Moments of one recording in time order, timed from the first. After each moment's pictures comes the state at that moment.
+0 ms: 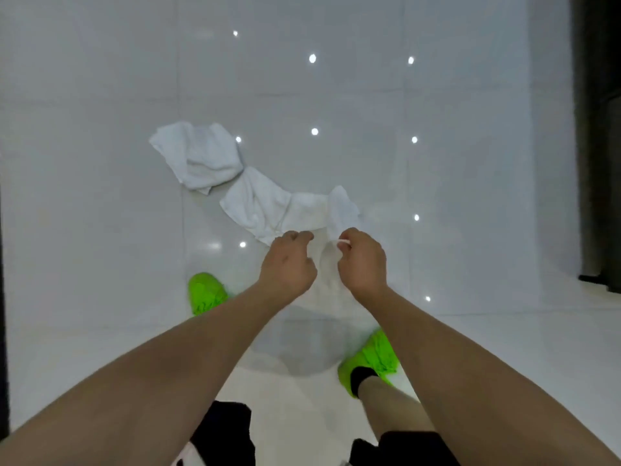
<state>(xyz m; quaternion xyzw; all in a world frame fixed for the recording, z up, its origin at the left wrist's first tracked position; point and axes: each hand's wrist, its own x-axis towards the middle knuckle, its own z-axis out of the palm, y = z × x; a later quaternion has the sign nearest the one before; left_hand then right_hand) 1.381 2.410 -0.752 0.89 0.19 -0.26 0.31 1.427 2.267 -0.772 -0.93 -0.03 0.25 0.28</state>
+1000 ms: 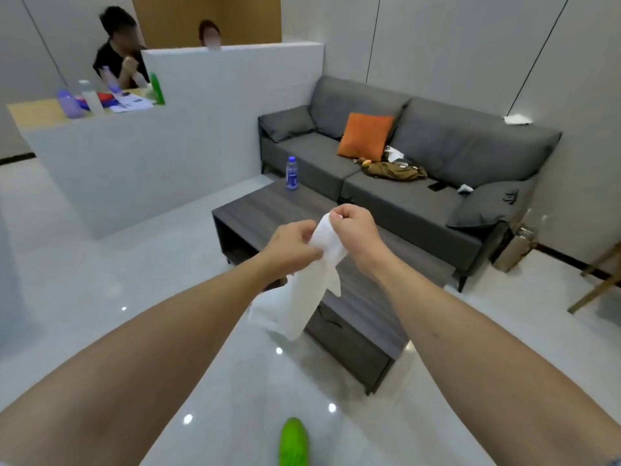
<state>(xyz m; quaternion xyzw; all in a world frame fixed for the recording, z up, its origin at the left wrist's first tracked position) 1.657 1.851 -0.210 0.84 -0.29 -0.15 0.43 1.602 1.710 -0.190 -0.80 0.18 -0.17 0.55</state>
